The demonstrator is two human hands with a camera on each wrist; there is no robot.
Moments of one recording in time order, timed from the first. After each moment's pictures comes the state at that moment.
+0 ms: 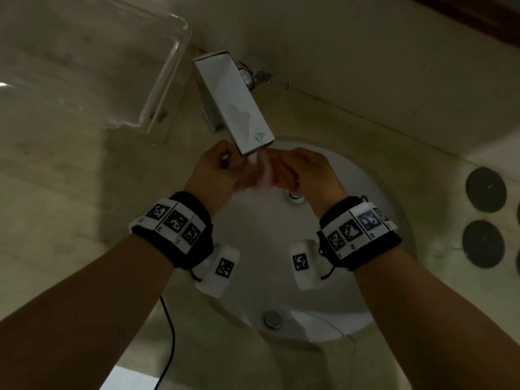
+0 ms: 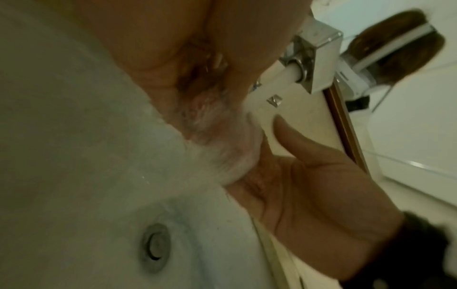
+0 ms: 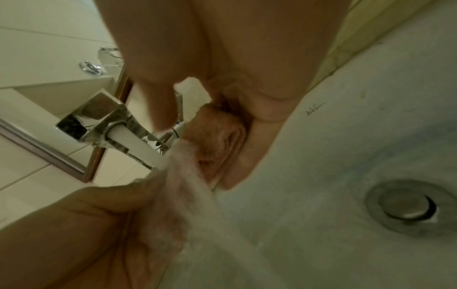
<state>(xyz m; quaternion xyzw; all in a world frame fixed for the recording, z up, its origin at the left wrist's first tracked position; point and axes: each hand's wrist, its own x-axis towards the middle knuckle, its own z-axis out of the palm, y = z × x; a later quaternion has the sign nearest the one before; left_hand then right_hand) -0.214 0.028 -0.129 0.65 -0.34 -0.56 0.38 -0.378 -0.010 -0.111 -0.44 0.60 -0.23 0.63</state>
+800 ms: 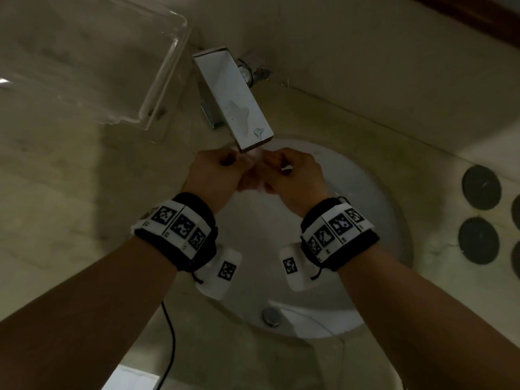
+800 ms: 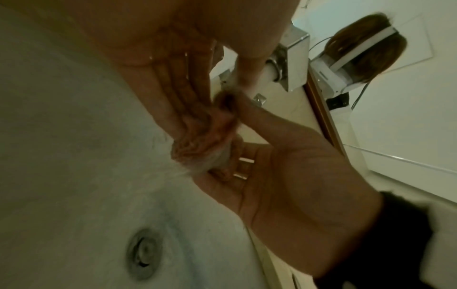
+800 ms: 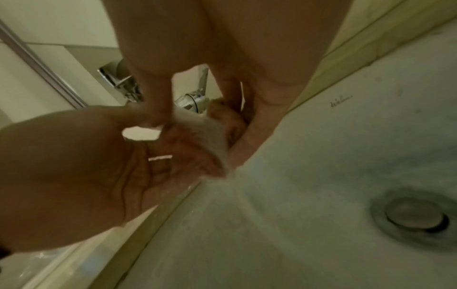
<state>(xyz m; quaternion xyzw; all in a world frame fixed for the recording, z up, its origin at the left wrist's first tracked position) -0.218 0.032 -0.129 0.71 -0.34 -0.52 0.35 -0.366 0.003 -0.127 -0.56 0.64 -0.18 0.49</state>
